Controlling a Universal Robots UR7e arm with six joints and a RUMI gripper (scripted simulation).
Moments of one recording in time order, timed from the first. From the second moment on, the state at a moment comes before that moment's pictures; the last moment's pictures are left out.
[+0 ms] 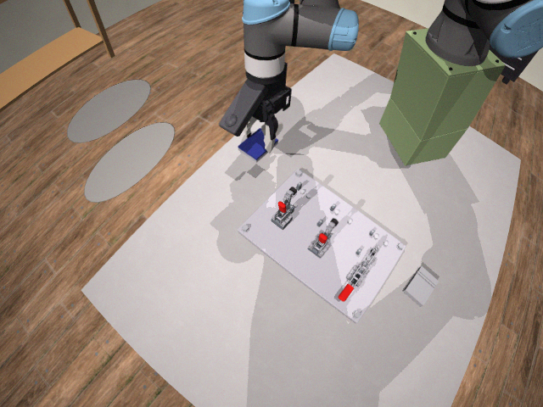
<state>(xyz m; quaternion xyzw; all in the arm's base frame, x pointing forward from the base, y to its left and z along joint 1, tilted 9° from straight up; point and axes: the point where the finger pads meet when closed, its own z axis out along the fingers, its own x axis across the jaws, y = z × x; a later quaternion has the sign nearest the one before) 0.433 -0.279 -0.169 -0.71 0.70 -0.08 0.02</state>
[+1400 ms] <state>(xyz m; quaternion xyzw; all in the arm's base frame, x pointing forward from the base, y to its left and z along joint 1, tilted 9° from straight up) 0.432 -0.215 -0.179 -0.71 0.70 -0.08 0.02</state>
